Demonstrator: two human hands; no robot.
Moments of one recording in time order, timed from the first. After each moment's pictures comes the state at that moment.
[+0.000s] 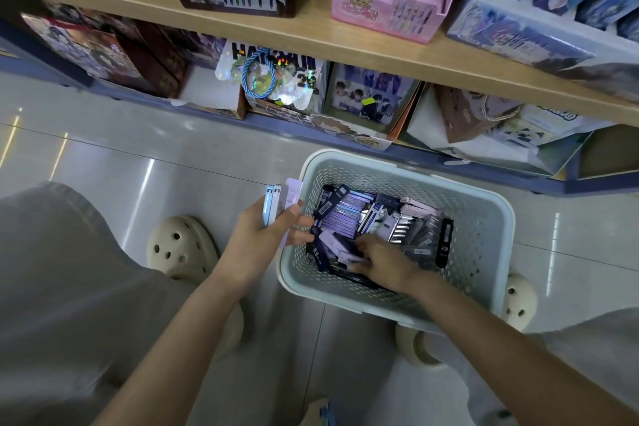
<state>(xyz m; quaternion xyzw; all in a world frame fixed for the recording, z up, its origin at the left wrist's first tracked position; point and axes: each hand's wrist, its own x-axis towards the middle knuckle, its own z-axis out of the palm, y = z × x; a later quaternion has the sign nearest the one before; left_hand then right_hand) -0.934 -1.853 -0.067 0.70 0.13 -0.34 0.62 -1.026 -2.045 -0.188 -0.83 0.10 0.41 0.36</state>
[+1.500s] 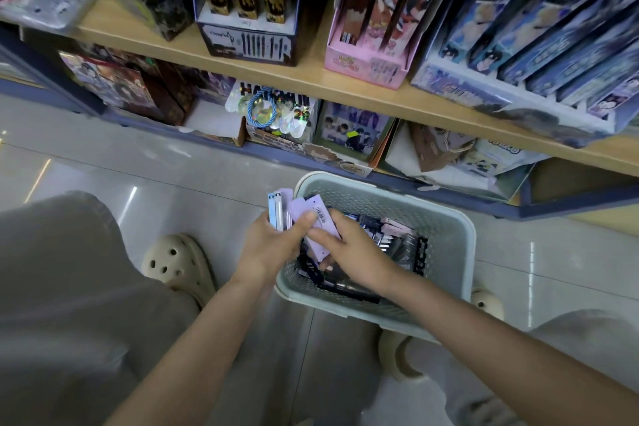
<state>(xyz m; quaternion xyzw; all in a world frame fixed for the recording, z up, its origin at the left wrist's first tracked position) -0.945 -1.872 -0.038 0.71 0.17 -0.30 0.61 -0.984 -1.999 -0.052 -0.75 0.15 0.22 0.61</state>
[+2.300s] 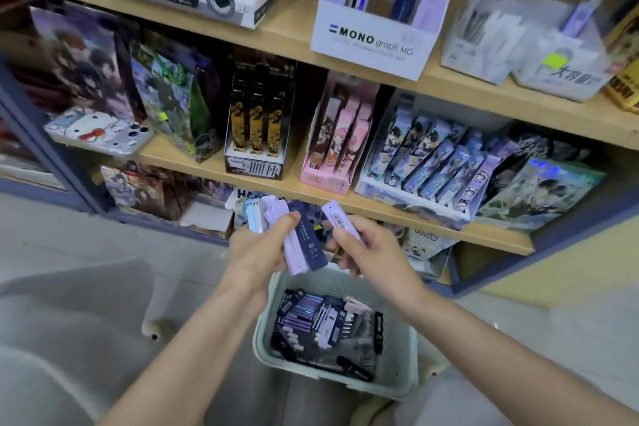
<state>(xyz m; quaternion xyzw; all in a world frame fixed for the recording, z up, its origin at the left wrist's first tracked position) -0.942 -1.873 0.122 0.60 0.16 -0.21 0.75 -0.998 -2.009 0.127 -0.80 0.14 0.02 0.58</state>
